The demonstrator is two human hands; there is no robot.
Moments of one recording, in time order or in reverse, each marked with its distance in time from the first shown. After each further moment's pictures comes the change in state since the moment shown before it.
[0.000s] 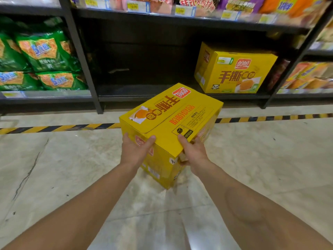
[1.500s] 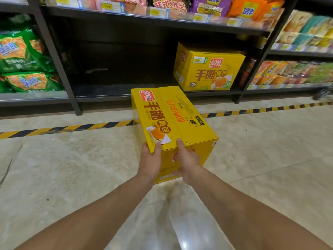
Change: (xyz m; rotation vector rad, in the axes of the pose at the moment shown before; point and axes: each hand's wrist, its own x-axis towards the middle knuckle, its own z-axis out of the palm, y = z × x) left_hand -0.063 -0.021 0.081 0.119 -0.169 -0.052; right_hand -0.044 0.024 -0.033 0.304 0.217 0.243
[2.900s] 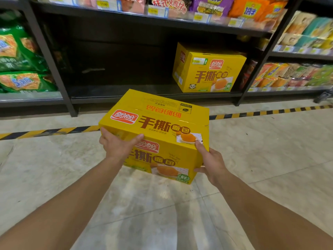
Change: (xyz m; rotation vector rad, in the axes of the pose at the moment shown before) left_hand 0.083 0.021 -0.063 0.103 0.287 0.005; right_hand 0.029 -0.039 -0.073 -0.136 -0.131 -0.163
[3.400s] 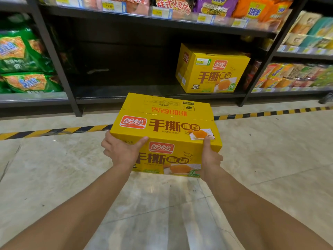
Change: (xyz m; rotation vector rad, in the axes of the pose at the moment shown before) left_hand -0.021 -0.005 0.006 0.036 0.148 0.060; right_hand 0.029 0.006 0.033 0.162 0.395 0.206
